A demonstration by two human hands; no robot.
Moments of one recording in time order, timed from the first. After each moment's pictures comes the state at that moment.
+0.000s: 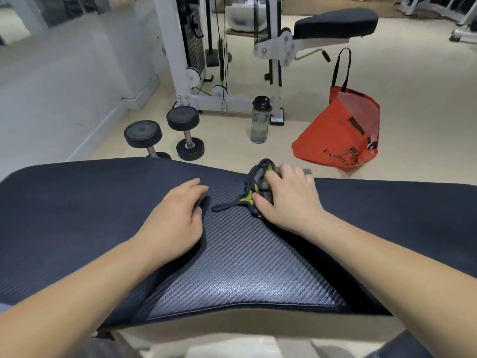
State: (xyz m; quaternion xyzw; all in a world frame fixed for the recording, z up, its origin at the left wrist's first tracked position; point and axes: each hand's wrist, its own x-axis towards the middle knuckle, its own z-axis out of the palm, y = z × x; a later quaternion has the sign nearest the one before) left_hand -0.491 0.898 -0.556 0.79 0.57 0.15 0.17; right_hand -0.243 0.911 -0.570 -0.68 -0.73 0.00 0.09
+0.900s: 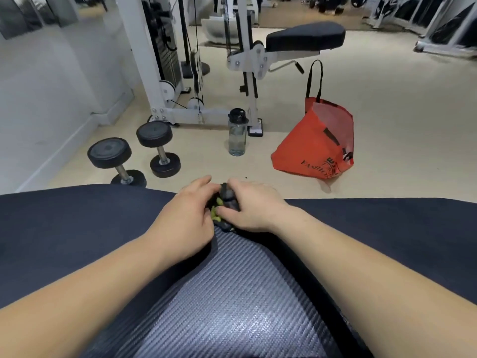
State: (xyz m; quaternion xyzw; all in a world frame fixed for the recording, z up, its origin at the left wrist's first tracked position) left_hand -0.399 0.953 -0.546 0.82 0.51 0.17 0.20; right_hand -0.215 0.971 -0.568 -0.60 -0.78 0.12 0.07
